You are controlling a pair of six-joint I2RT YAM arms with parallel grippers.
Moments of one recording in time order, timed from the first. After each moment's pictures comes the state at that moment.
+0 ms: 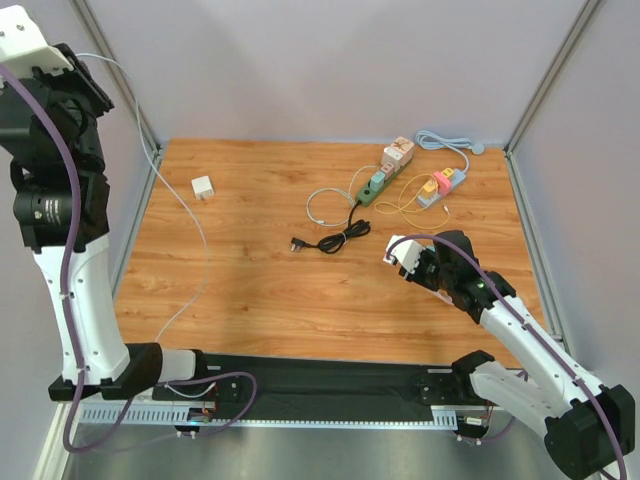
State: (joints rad) left arm 0.01 1.33 2.19 -0.61 -0.37 -0.02; right arm 0.42 0.90 0.67 -0.52 -0.08 -0.77
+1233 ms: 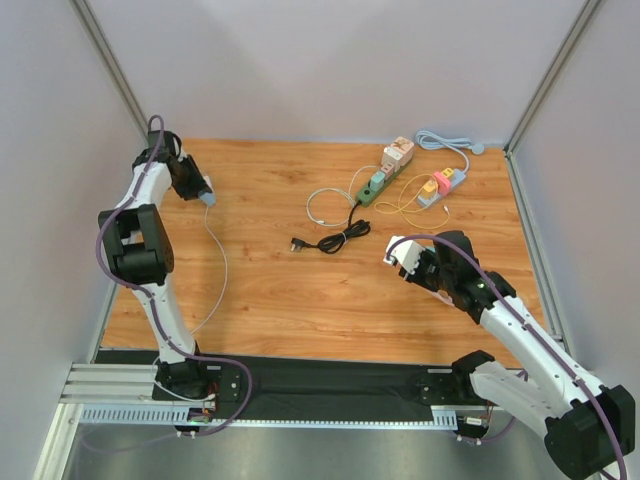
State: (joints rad) left arm 0.17 2.06 1.72 -0.62 0.20 -0.39; right arm 0.42 0.90 0.67 -0.53 -0.09 -0.77
